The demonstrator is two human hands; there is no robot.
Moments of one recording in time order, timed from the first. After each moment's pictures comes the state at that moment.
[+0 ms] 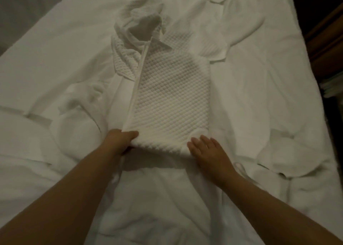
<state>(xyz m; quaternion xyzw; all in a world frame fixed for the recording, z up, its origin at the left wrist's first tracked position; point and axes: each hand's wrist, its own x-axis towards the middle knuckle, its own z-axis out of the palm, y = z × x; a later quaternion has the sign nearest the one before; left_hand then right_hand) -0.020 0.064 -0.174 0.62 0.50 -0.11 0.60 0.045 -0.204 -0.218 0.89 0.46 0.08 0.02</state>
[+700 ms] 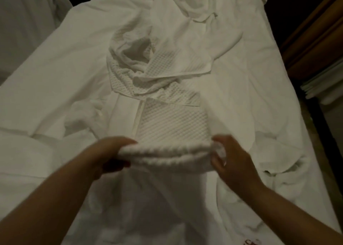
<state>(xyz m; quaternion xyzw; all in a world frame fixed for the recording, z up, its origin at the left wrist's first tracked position) -0.048 0.063 -0.069 0.63 0.42 -0.19 0.63 0.008 -0.209 -0.088 0.91 0.29 0.09 -0.28</state>
